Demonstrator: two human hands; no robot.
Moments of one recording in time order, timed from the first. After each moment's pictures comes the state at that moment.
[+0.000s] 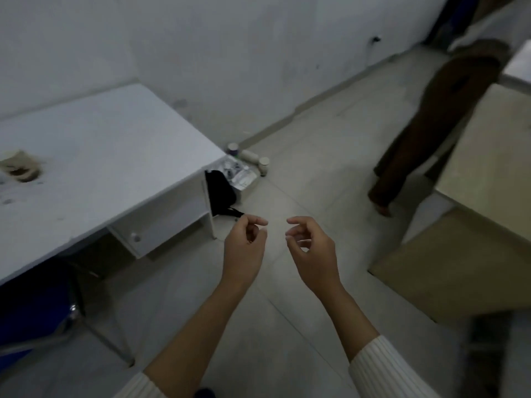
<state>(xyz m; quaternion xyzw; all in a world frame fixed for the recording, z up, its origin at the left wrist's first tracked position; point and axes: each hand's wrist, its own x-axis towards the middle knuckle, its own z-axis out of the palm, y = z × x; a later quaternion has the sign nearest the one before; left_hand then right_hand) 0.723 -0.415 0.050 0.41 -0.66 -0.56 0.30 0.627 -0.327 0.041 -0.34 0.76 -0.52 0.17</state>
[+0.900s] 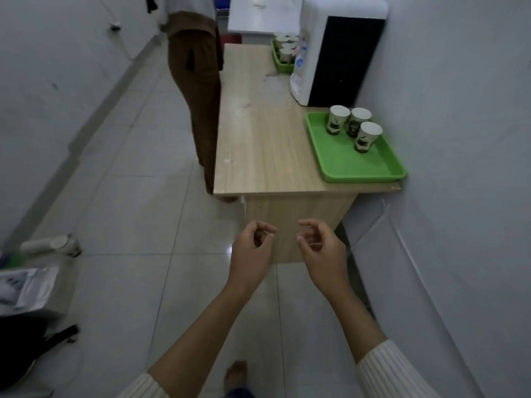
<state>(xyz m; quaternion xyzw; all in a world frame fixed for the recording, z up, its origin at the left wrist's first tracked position) 0.316 -0.163 0.051 0.11 -0.76 -0.64 0.02 0.309 -0.027 0.039 0.02 0.82 -0.57 -0.06</state>
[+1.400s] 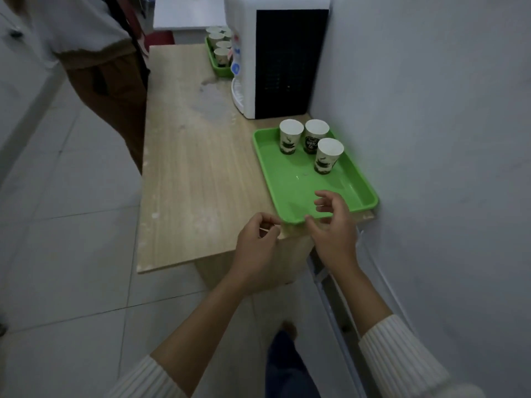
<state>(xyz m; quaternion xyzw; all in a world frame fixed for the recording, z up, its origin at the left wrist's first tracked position) 0.085 -0.054 0.027 0.04 -0.75 -0.66 -0.09 0.089 0.090 0.027 0.09 0.83 -0.52 -0.19</state>
